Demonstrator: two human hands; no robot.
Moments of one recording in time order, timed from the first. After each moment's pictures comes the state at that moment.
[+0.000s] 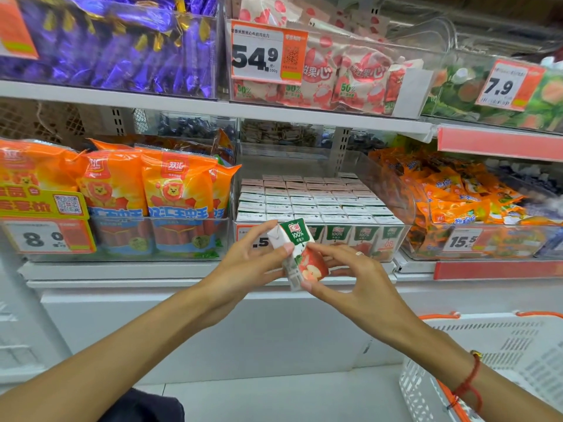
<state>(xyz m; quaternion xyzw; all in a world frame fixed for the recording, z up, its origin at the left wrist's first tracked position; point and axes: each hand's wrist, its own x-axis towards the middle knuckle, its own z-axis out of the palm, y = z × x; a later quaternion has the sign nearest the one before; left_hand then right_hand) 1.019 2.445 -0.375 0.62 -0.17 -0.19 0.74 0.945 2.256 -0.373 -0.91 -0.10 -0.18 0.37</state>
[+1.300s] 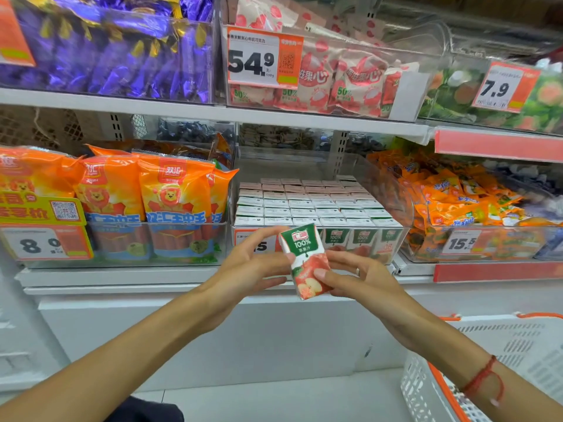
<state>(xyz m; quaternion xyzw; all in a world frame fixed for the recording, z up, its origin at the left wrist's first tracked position) 1.017 2.443 -0.367 0.65 -0.19 -0.20 0.71 0.945 2.254 -0.357 -0.77 0.02 -0.03 0.63</state>
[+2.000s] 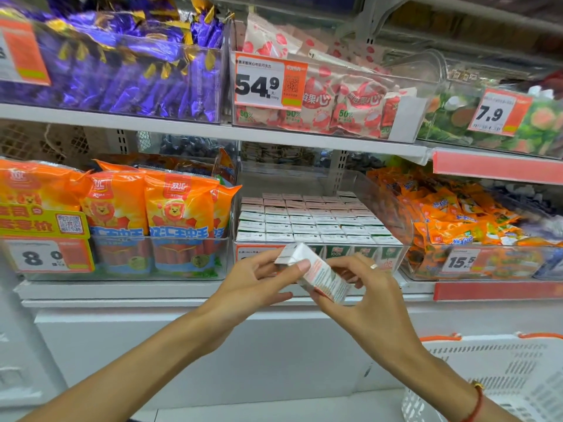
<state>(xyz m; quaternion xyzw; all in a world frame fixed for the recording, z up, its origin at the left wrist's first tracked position) 1.004 2.440 -0.359 0.64 -0.21 -0.17 0.72 0.944 2.263 -0.364 -0.89 -0.09 -0.34 0.29</state>
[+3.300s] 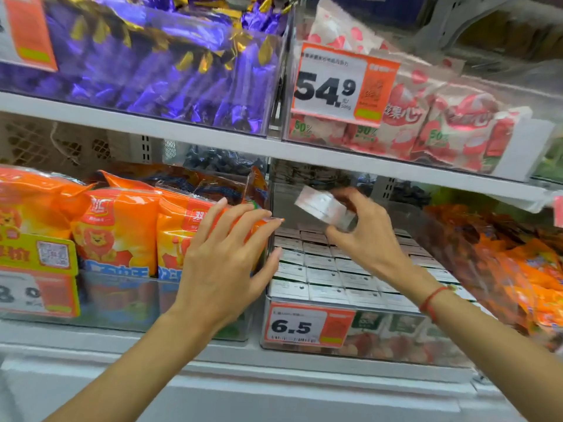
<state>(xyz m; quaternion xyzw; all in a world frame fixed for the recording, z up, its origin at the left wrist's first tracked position) 1.136 2.490 -0.363 0.84 -0.24 0.47 0.11 1.165 2.263 -0.315 -0.91 -0.15 -0.34 0.20</state>
